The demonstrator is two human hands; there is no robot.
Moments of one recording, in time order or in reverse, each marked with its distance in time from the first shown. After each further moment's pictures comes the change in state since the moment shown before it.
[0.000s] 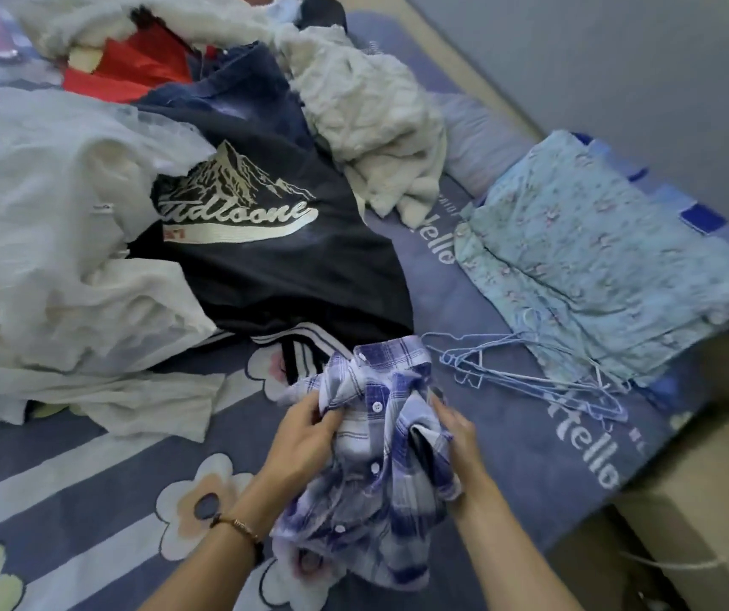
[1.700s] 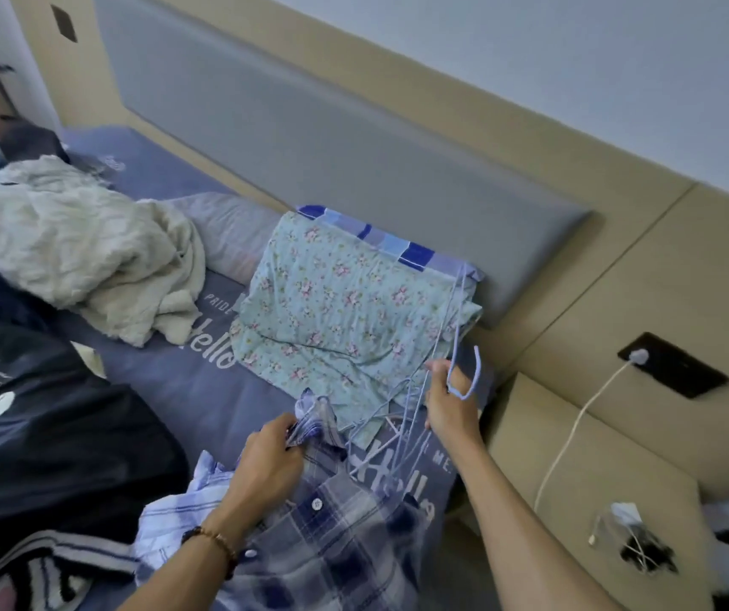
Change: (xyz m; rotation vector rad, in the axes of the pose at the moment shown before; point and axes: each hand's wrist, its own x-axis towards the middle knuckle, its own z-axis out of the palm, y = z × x) left_hand 0.071 0.213 0.237 0.523 -0.210 0.274; right_hand 0.064 -0.202 -0.290 -0.370 0.525 -0.523
